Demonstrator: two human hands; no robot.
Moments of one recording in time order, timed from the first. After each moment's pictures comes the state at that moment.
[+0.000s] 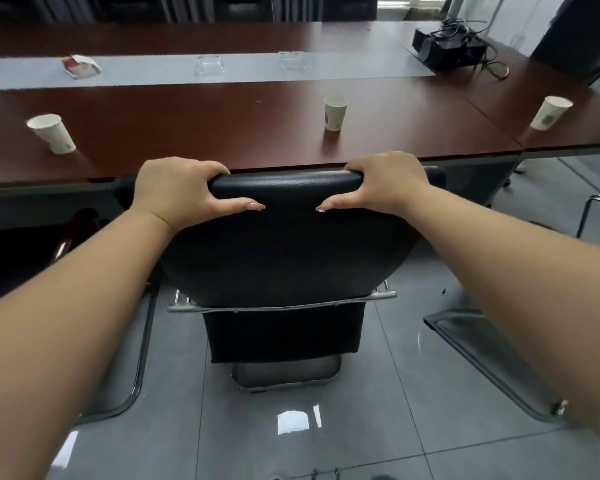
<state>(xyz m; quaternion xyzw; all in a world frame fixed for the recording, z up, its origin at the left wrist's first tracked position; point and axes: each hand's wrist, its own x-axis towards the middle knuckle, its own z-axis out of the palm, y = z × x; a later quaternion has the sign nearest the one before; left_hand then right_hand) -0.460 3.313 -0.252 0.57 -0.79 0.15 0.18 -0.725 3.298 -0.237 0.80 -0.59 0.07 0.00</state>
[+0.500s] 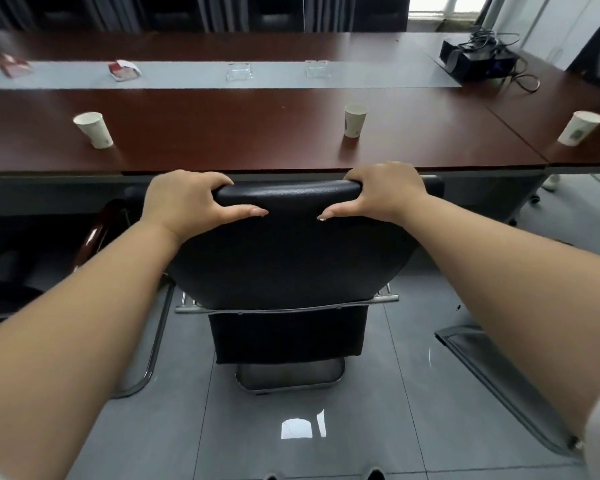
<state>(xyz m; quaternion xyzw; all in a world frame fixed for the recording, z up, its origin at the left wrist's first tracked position) -0.472 3.357 -0.250 0.65 -0.73 0.10 0.20 -0.727 3.309 -0.238 0.83 -0.56 0.06 0.00</state>
